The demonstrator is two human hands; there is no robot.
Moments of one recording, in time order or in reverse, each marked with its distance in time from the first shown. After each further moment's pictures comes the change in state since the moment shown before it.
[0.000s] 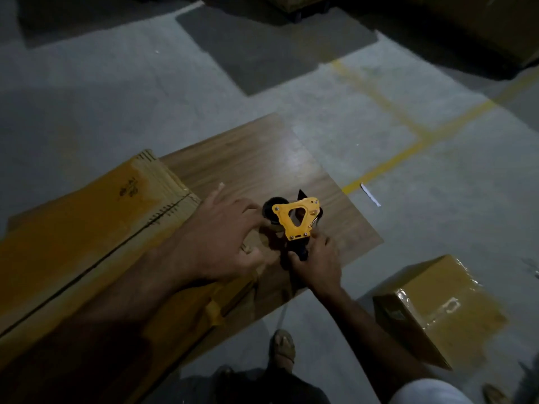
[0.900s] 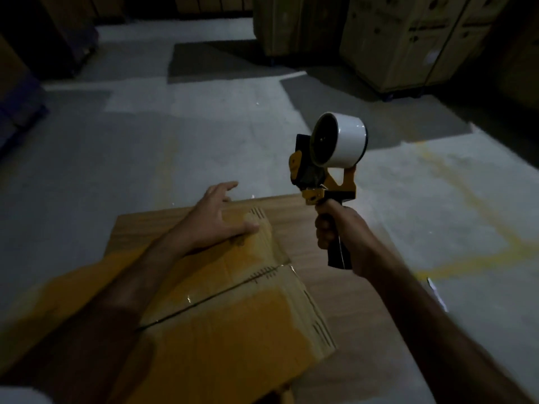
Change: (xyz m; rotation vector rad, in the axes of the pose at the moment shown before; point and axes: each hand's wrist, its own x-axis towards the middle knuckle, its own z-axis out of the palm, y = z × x) left_hand -0.046 -0.179 -0.037 -0.688 0.427 -0.634; right_hand 0.047 -0.246 -0.097 0.893 -0.670 -0.299
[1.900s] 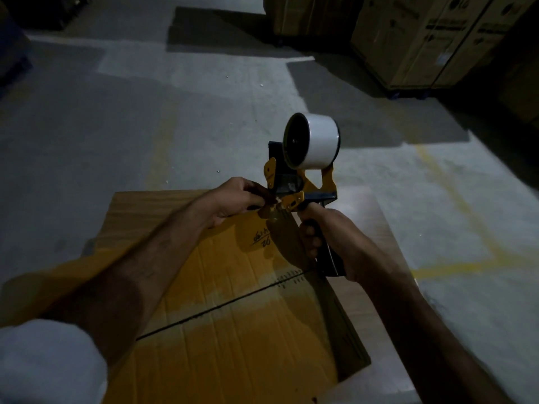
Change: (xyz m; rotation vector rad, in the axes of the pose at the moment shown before) left_hand 0.061 -0.025 -0.002 -0.606 -0.192 -0.288; right_hand 0.010 -0.009 0.073 -0.218 -0.085 0.208
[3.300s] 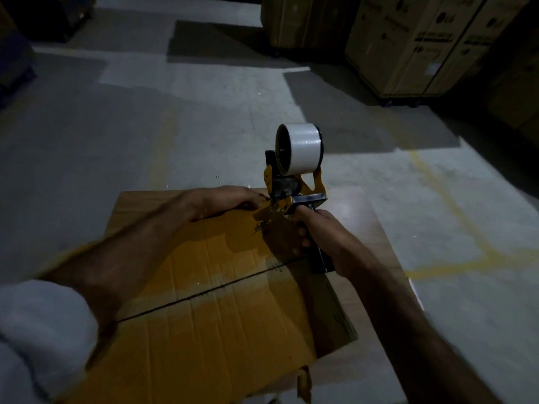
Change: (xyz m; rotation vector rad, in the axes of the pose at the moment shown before) left_hand -0.024 -0.002 -0.013 0.328 -0.352 0.080; right_hand -0.026 0.013 0.013 -0.098 0.071 -0.069
